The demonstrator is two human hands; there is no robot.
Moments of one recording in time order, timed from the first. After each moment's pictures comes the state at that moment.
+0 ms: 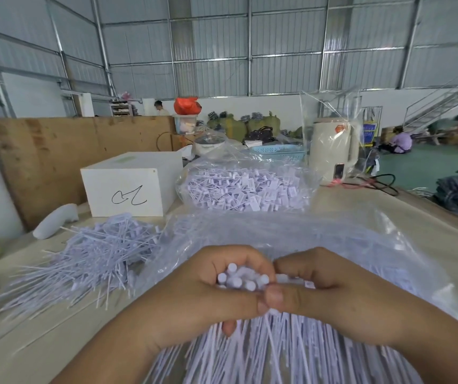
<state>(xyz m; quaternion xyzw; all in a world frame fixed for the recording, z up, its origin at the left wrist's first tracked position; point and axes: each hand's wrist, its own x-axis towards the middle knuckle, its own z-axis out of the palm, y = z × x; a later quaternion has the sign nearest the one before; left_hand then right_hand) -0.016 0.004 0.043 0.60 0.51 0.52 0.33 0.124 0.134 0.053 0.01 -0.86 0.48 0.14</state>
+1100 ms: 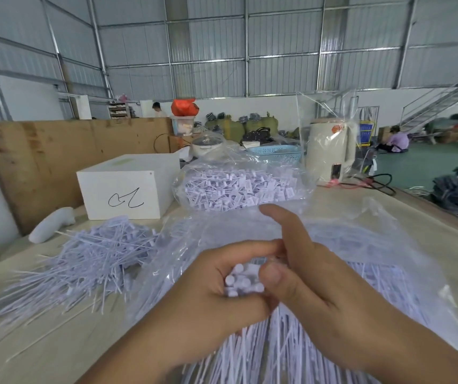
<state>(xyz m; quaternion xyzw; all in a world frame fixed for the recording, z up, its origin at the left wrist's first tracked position) 0.003 0.011 0.040 0.59 0.52 0.56 0.27 0.132 0.127 0.037 -0.03 -0.92 0.27 0.30</state>
